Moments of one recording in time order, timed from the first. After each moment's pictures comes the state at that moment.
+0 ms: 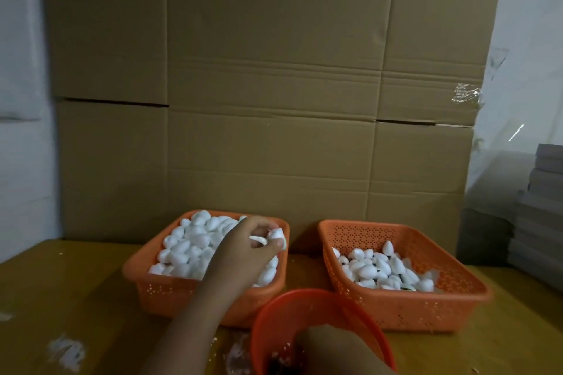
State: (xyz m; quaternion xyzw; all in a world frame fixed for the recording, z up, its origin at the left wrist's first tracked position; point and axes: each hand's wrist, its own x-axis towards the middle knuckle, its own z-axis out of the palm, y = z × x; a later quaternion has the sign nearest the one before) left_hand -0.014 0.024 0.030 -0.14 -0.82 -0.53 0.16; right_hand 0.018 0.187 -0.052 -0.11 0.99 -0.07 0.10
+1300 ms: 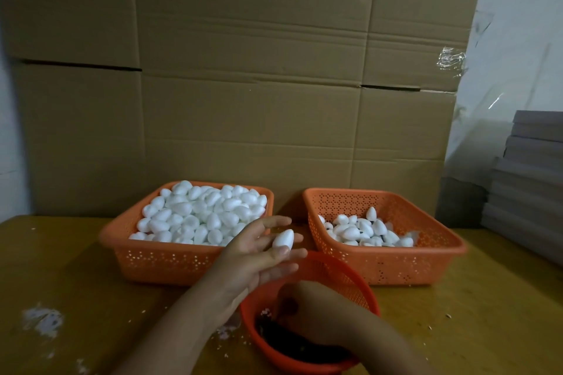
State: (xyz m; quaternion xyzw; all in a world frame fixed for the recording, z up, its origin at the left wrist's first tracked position) left_hand 0.004 0.043 -0.029 -0.22 -0.54 -0.80 -0.11; right_hand 0.027 0.196 -0.043 -0.18 0.96 -0.18 0.06
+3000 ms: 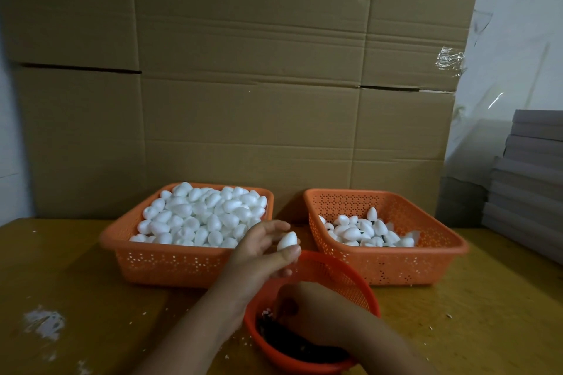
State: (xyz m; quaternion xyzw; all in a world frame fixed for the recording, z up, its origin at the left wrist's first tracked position) left_hand 0.011 0.057 -0.030 -0.17 -0.62 -0.77 -0.03; right_hand 0.027 0.196 -0.042 -0.18 0.97 -0.18 0.06
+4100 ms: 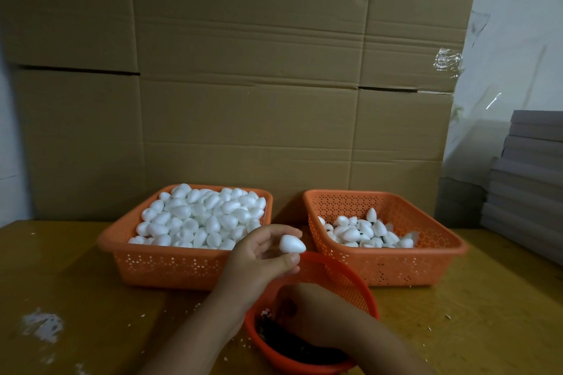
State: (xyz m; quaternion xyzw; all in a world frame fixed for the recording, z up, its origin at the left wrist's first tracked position) left_hand 0.013 0.058 -0.032 -0.21 -0.63 -0.75 0.01; right_hand 0.027 0.196 -0.042 -0.18 0.96 -0.19 0.06
